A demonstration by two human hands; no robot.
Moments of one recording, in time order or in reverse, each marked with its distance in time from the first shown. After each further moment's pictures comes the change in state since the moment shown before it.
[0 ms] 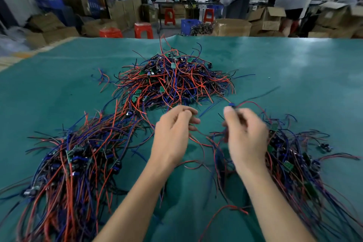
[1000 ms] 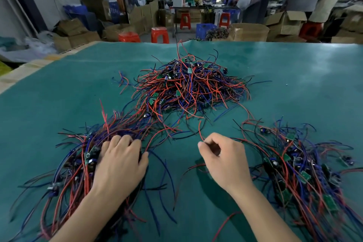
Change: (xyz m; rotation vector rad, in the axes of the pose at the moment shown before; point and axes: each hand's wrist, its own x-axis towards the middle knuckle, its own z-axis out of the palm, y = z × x) left_hand -0.033 -0.043 -0.130 1.462 0.088 0.173; right_hand -0.043 0.006 0.027 -0.269 -0.461 -0.180
